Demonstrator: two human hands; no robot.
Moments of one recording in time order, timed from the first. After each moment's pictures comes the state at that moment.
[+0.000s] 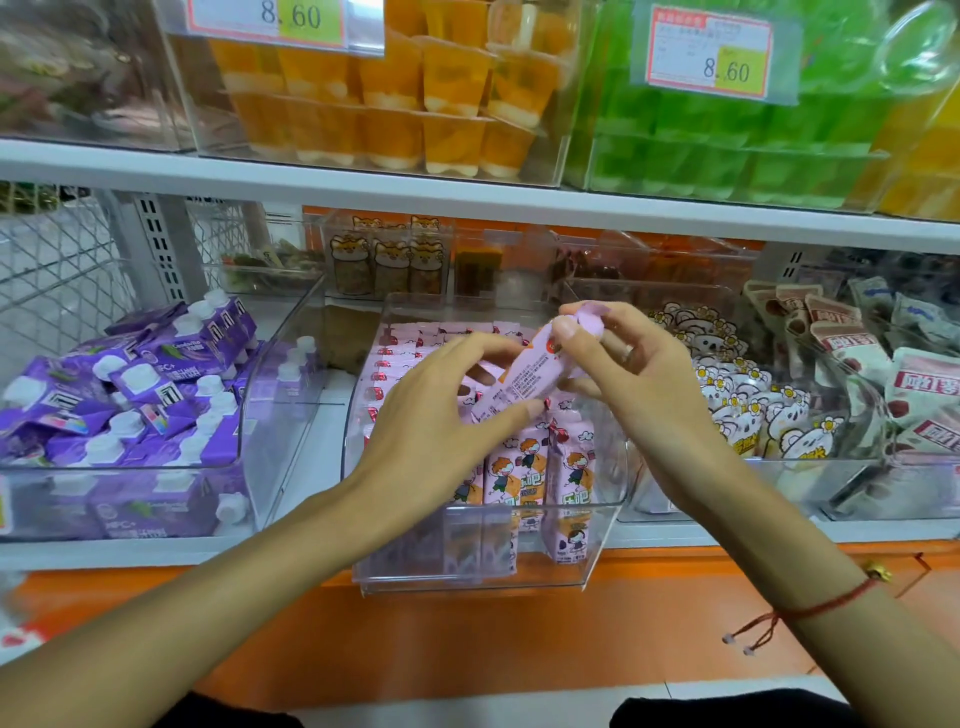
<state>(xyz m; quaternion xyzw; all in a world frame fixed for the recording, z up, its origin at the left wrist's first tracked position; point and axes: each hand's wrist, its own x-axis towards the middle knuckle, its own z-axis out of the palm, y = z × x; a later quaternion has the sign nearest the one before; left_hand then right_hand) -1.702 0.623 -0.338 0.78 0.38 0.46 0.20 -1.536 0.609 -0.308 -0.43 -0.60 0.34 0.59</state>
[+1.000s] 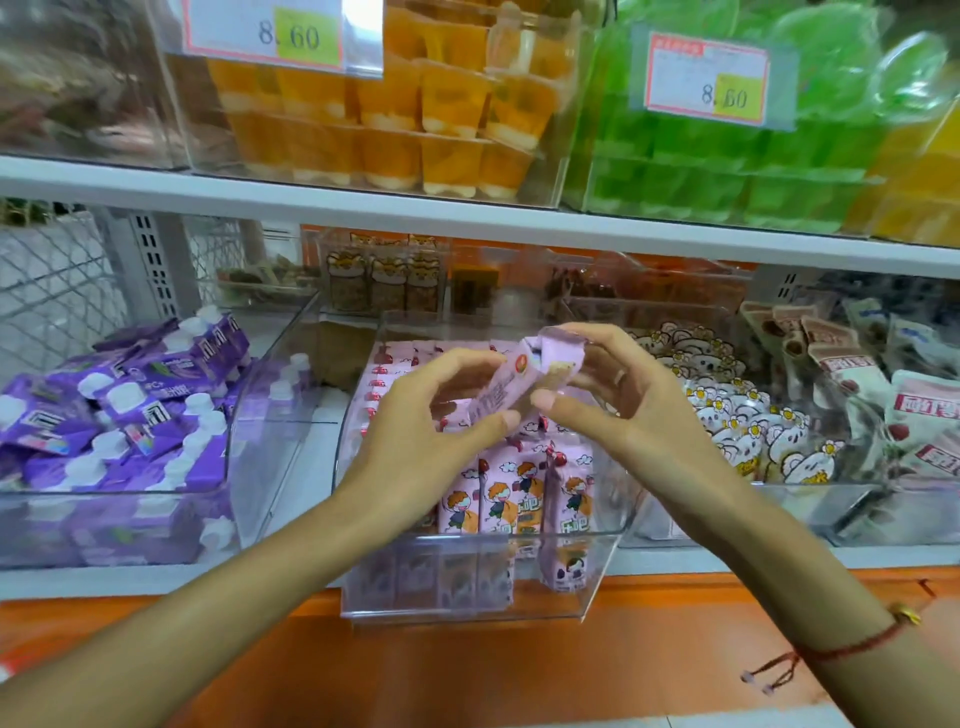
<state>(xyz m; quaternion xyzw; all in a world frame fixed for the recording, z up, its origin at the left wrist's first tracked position) -1.706 0.631 -0.337 0.72 0.34 0.51 0.33 -1.529 0.604 -0.310 -0.43 -0.67 0.33 0.51</state>
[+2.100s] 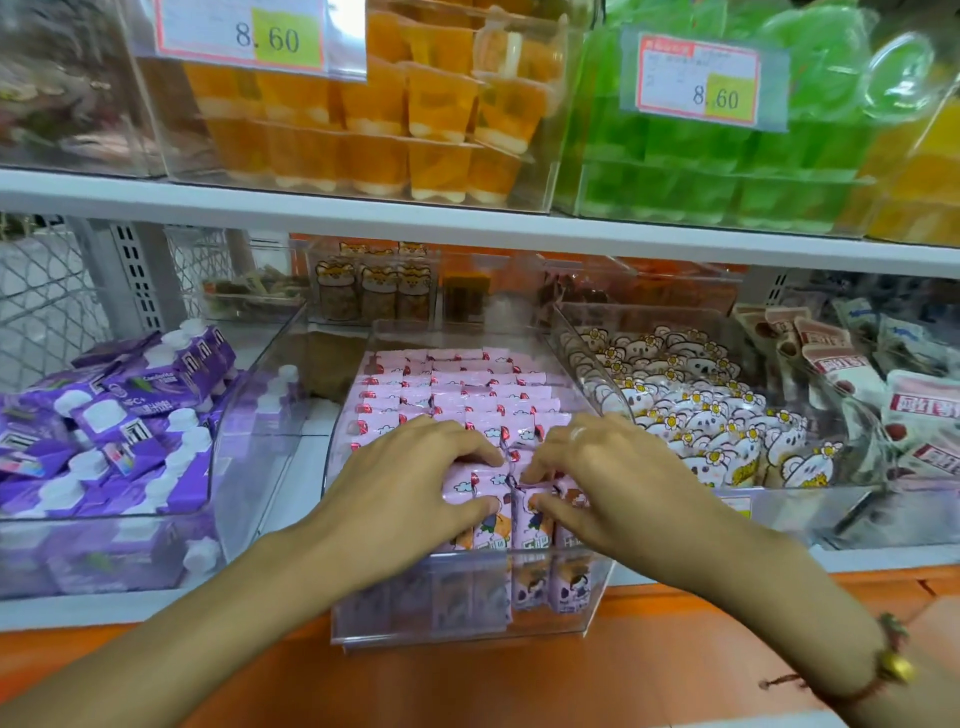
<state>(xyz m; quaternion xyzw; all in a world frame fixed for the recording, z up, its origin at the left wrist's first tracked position) -1.718 0.643 -0.357 0.86 0.45 0.24 0.07 -1.522 0.604 -0.329 -0.49 -0.85 -0.11 0.13</state>
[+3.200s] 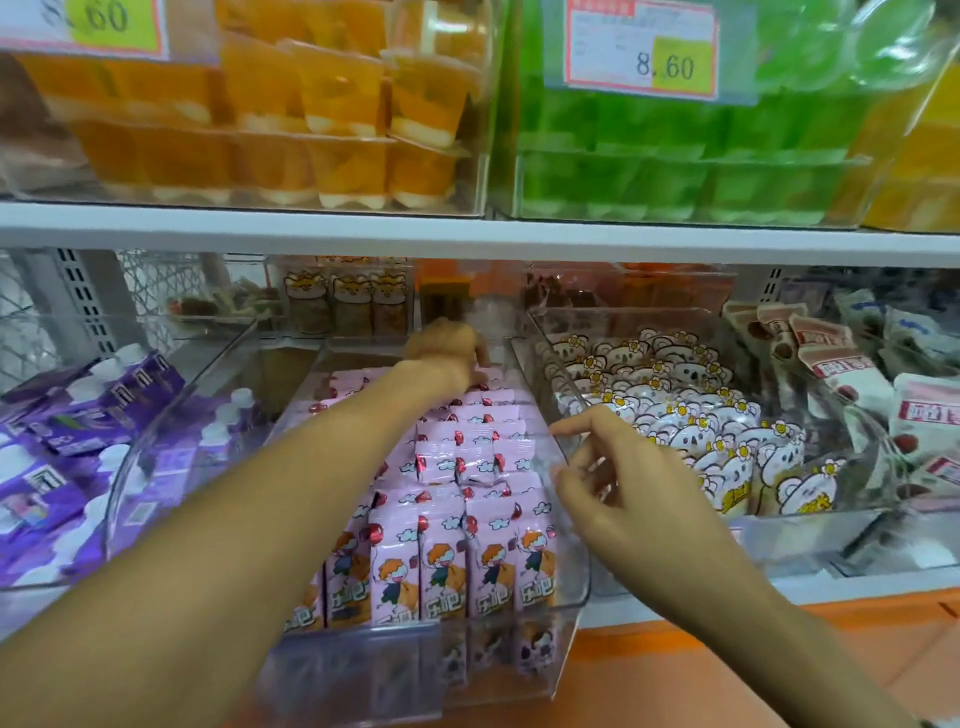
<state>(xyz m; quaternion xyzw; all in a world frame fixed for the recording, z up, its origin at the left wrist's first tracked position) -1.620 0.817 -0.331 0.81 0.56 0.15 0.01 -1.490 0.614 -0.342 -0.61 -0.70 0.11 0.36</state>
